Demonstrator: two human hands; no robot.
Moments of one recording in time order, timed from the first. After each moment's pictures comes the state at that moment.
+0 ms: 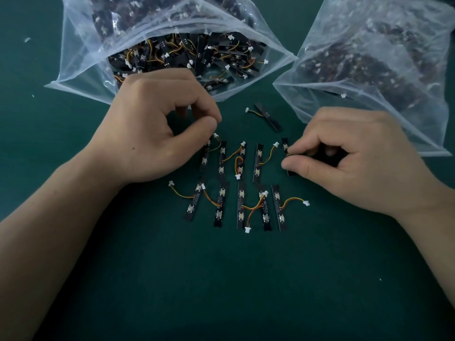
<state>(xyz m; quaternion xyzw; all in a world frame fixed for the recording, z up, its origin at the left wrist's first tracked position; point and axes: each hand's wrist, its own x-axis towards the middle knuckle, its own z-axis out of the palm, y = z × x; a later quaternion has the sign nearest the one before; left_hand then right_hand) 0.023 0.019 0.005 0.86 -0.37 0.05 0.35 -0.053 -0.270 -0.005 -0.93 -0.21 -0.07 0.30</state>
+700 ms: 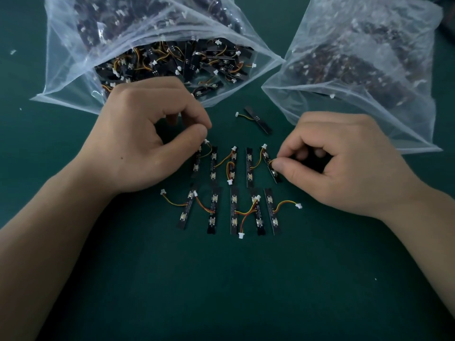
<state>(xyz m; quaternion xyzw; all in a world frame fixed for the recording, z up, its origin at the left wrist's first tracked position) 0.025 0.019 0.003 0.86 -0.37 0.04 0.35 -0.057 -0.261 -0.004 -0.94 -0.17 -0.06 0.29</state>
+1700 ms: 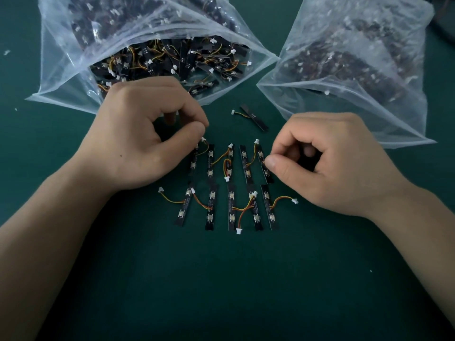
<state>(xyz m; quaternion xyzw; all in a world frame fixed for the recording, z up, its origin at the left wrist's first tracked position) 0.025 0.017 0.002 0.86 -0.37 0.05 0.36 -0.062 -0.249 -0.001 -0.93 -0.15 -0.06 0.32</state>
